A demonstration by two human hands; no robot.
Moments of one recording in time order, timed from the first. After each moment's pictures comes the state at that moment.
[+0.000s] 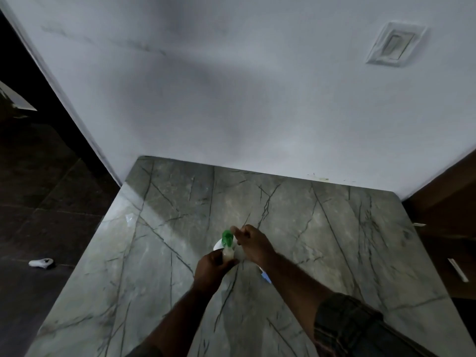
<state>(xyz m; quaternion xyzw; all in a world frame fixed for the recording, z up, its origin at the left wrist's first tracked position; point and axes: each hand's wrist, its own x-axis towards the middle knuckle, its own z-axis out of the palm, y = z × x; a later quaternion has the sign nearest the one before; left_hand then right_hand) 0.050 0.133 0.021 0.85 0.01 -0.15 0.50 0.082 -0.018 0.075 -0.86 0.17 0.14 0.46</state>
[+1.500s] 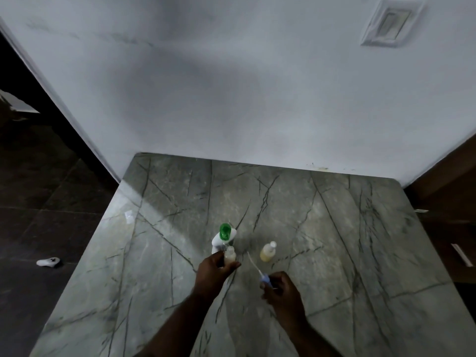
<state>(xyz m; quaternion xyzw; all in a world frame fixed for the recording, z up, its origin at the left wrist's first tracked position) 0.026 0.130 0.012 0.86 0.03 -0.16 0.49 -0.073 -0.055 0.008 -0.76 0.27 0.01 0.60</state>
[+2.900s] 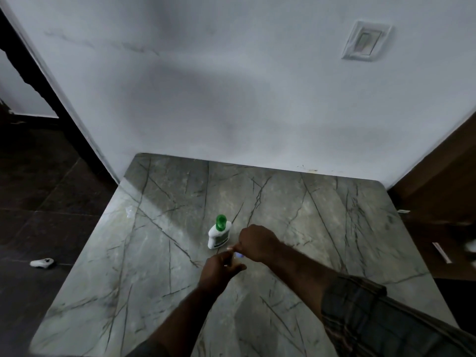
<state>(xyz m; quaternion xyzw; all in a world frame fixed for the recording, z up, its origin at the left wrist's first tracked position) -0.008 0.117 0.031 0.87 -0.07 -0.15 0.46 0.023 -0.032 0.129 -0.97 -0.06 0.19 0.15</state>
